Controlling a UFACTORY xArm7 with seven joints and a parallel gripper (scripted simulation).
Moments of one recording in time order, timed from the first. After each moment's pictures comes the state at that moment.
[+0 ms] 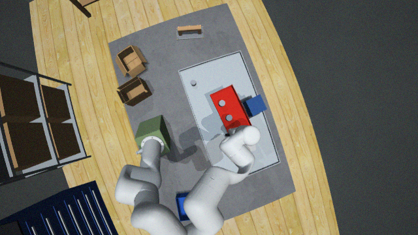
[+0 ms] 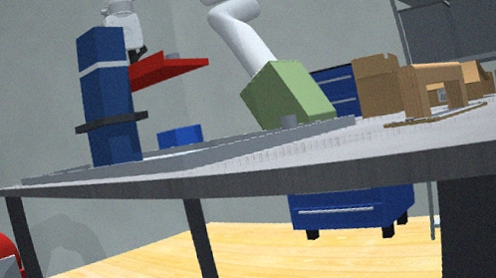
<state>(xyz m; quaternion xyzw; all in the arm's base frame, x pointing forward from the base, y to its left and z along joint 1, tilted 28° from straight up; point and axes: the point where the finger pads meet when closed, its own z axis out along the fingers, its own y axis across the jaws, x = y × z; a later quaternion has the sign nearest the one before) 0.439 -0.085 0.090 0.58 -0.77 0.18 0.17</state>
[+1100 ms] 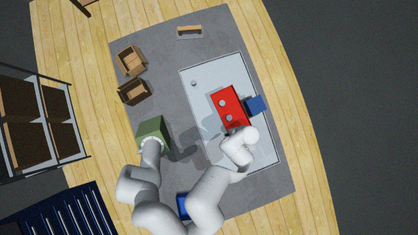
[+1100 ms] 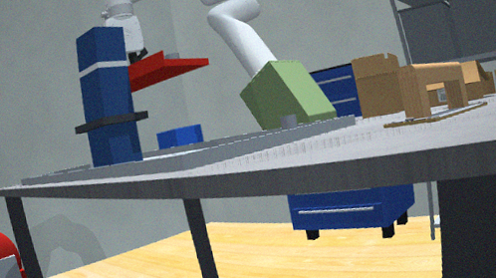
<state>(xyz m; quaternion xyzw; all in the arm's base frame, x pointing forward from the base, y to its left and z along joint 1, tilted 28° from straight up) 0.438 -0.089 0.084 0.58 -0.77 0.18 0.17</state>
